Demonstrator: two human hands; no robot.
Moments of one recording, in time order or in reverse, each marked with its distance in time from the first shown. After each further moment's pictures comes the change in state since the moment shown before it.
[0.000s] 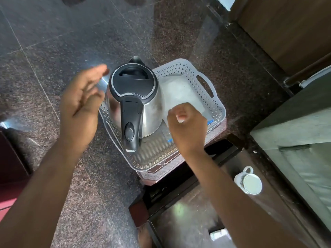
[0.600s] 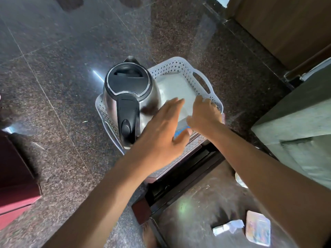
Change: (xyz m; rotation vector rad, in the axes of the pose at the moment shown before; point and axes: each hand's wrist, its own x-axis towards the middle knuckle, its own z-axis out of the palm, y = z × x) left_hand -0.043 0.068 0.110 0.420 -0.532 0.013; right_hand 0.071 0.035 -0.027 -0.972 -0.382 0.046
